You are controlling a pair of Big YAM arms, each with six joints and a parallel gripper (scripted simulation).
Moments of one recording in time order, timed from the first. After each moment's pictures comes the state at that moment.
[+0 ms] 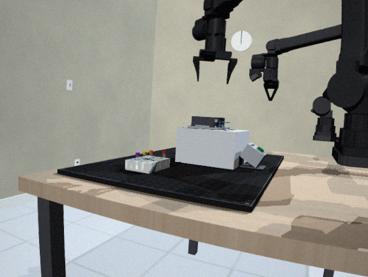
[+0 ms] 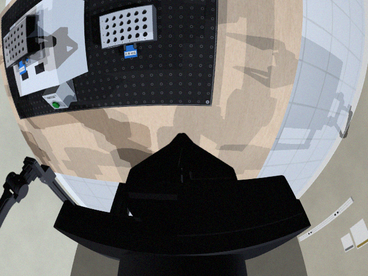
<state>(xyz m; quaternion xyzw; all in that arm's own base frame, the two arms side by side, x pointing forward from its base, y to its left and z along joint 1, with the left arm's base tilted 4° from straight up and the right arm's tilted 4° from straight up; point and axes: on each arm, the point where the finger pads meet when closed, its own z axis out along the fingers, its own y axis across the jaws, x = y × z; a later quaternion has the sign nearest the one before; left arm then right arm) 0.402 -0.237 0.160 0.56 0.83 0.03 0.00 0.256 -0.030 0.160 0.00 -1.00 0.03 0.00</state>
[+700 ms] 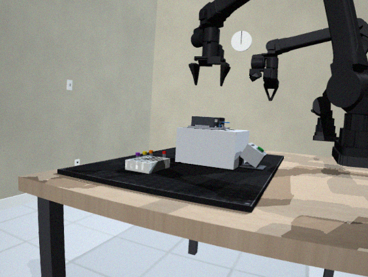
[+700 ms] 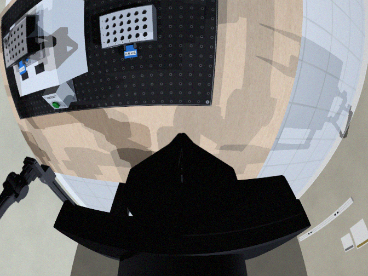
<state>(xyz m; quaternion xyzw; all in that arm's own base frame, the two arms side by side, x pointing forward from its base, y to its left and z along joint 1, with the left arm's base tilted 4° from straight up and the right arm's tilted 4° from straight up) 0.443 -0.322 0.154 0.71 0.70 0.03 -0.01 0.256 -0.030 0.160 0.00 -1.00 0.03 0.00</state>
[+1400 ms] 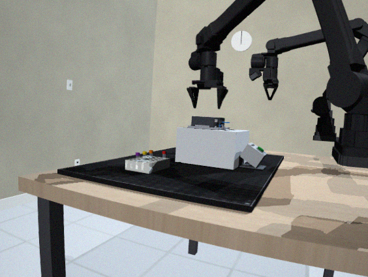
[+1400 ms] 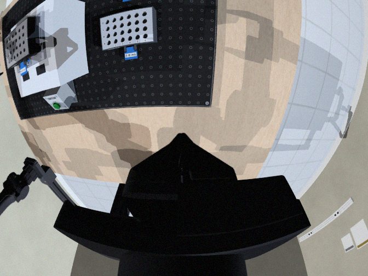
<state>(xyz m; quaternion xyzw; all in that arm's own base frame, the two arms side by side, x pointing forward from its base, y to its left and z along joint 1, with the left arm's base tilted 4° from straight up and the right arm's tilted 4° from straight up) 0.450 -0.330 0.071 0.74 0.67 0.03 -0.03 0.258 -0.030 0.163 0.00 -1.00 0.04 0.00</state>
